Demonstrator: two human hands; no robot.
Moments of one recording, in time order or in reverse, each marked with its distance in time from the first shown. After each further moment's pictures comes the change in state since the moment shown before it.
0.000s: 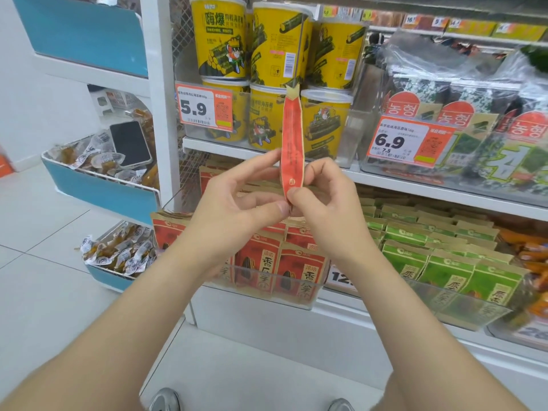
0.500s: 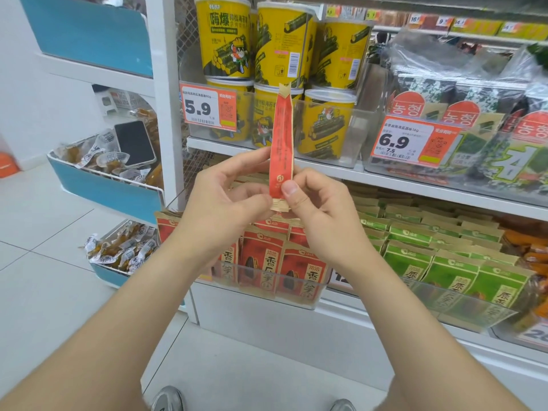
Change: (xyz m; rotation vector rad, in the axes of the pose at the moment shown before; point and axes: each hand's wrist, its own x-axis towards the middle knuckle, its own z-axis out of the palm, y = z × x) left_hand 0.003 0.000 -0.011 0.023 0.070 0.038; right_hand 0.000 0.009 0.004 -0.125 -0.084 -0.072
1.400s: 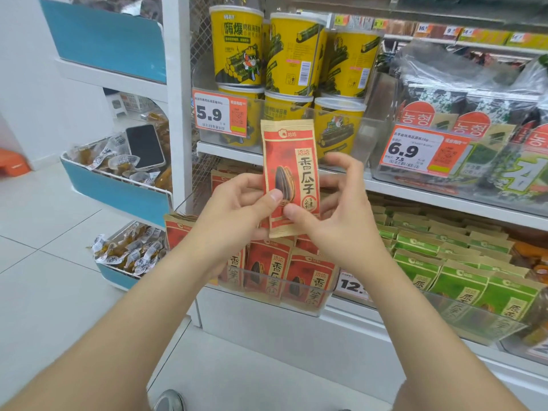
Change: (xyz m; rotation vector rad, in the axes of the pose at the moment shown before) left_hand 0.002 -0.005 -0.002 0.008 0.008 -0.240; right_hand -0.001 -0.006 -0.011 -0.176 0.069 0.121
